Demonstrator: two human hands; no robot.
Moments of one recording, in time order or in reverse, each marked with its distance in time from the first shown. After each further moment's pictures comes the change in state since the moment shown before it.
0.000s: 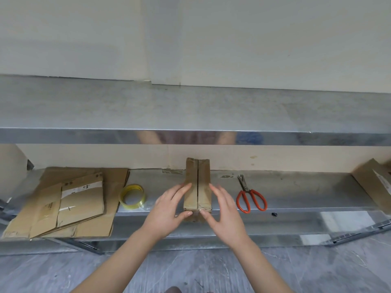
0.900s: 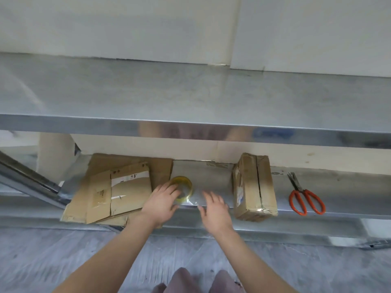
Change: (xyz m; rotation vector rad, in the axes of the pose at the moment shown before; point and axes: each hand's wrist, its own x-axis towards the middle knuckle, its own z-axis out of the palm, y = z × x) left_hand -0.039 -0.181 -0.050 0.459 -0.228 -0.066; right_hand 0.061 -0.074 0.178 -0.371 -0.326 0.191
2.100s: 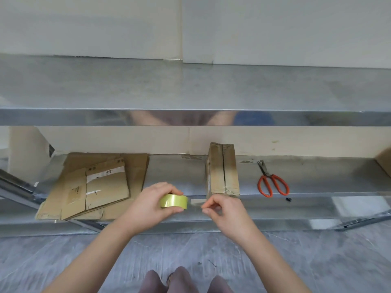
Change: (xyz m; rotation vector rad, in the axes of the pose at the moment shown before) left_hand -0.055 0.107 -0.104 -0.560 0.156 0.105; right_hand -0.115 0.044 -0.117 0.410 0.071 -0.100
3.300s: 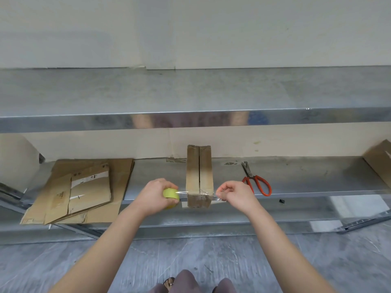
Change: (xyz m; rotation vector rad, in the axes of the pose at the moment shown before) left_hand 0.067 0.027 0.058 0.129 -0.092 -0.294; right_hand 0.034 0.100 -0.074 0.209 0.001 0.305
